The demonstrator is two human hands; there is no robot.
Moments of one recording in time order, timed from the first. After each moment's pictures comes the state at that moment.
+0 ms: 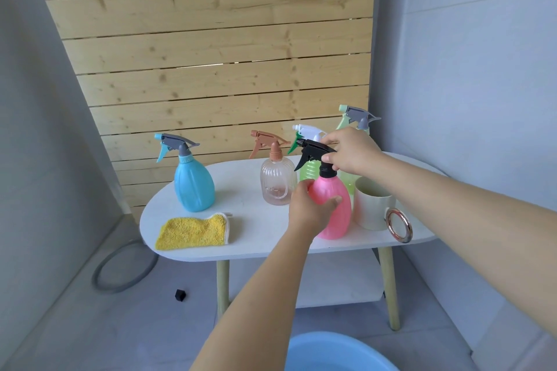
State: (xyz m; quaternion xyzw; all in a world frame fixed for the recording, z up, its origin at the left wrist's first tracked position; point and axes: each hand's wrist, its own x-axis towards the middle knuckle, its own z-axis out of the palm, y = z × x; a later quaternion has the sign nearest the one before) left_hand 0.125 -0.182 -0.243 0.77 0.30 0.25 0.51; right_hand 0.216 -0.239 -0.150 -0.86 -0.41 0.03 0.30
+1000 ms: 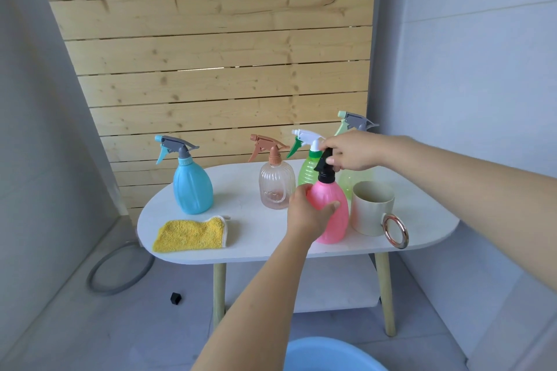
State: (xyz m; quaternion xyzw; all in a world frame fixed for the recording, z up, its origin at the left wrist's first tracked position) left_hand 0.128 -0.181 -0.247 0.77 0.30 0.26 0.50; right_hand 0.227 -0.247 -0.123 -0.85 -0.52 0.06 0.06
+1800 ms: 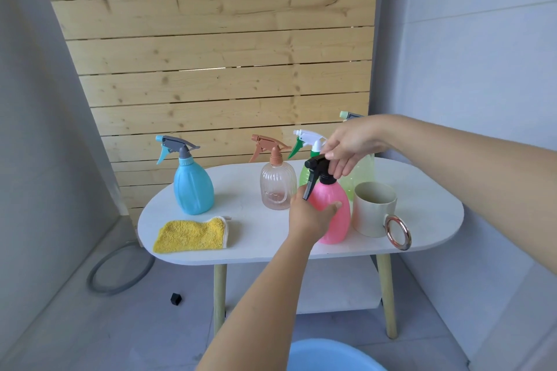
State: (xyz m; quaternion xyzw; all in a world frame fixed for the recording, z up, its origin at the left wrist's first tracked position) left_hand 0.130 -0.179 -0.251 0.75 0.30 0.27 0.53; right_hand 0.238 -0.236 -0.105 -0.82 -0.45 0.29 0.20
